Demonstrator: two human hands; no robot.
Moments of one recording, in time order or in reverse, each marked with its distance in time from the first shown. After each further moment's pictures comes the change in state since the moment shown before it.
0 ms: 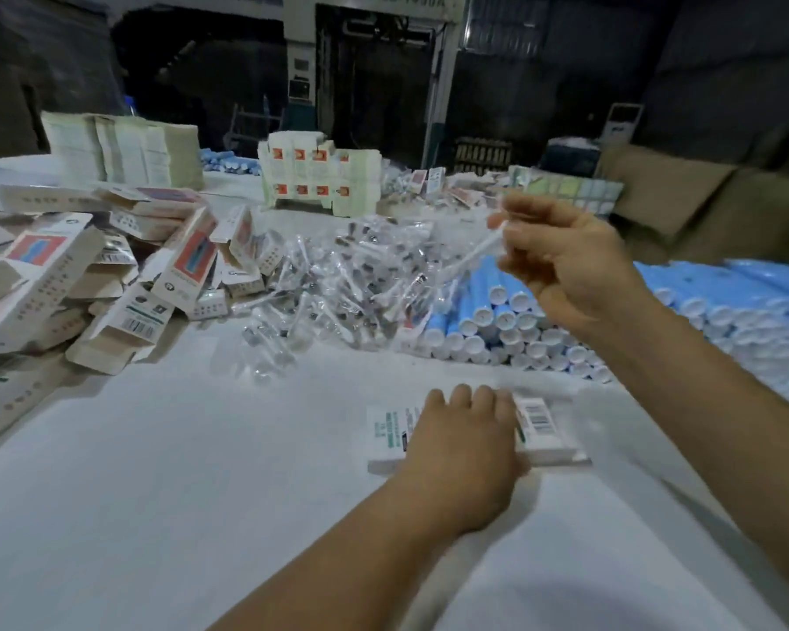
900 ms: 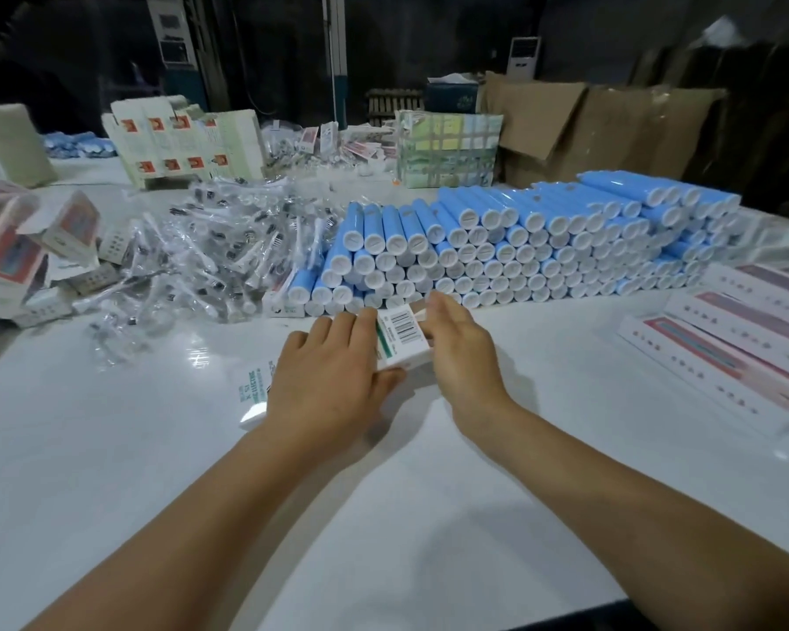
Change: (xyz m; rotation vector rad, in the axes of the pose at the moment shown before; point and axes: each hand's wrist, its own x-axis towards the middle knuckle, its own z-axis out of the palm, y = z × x) left_hand 0.013 0.018 -0.002 0.042 0.127 -0.071; right_hand -0.100 0.080 -0.080 -0.354 0.389 0.131
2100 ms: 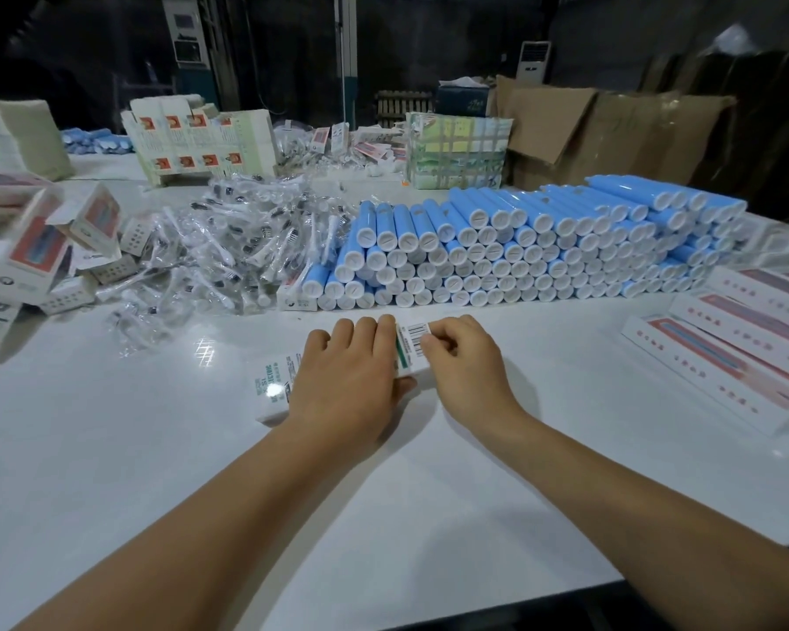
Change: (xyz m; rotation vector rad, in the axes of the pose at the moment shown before) left_hand -0.013 0.008 0.001 0.090 0.066 0.057; right_hand -0.011 0.013 -0.006 -0.416 -0.027 -0.205
